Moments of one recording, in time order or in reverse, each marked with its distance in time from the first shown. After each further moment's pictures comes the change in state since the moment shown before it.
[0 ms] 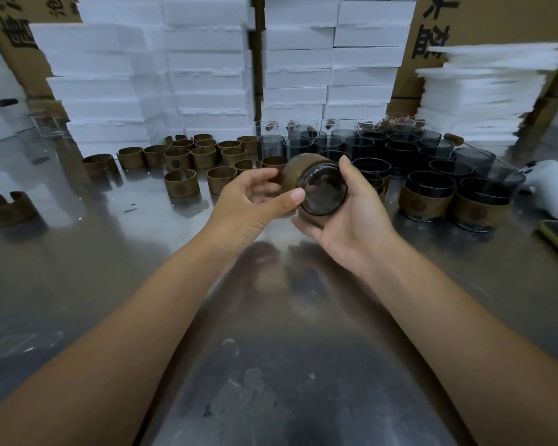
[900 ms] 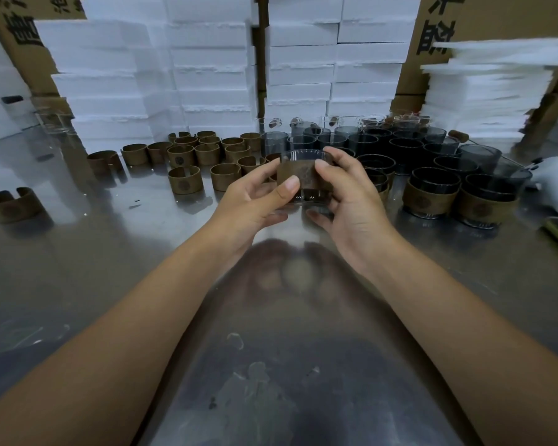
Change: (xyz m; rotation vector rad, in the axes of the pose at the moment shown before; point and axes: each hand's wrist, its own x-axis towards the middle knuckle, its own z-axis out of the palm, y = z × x) left_hand -0.004 0.002 -0.003 -0.084 -0.142 -0.045; right_hand 0.002 0.006 0.000 -0.270 0.010 -0.314
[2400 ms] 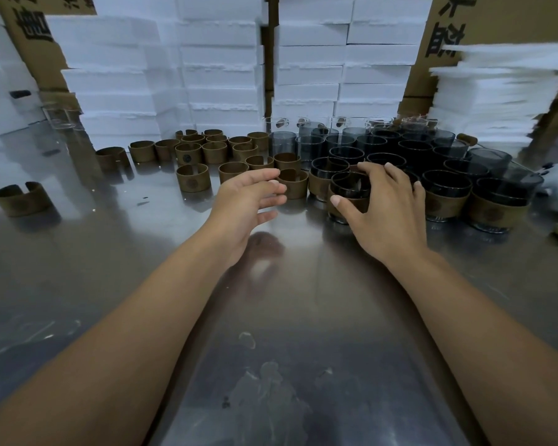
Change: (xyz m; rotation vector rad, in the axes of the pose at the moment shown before) left_hand 0.009 0.000 -0.011 -0.073 0.250 -0.120; right_hand 0.012 0.002 -0.039 -1.501 0.219 -0.365
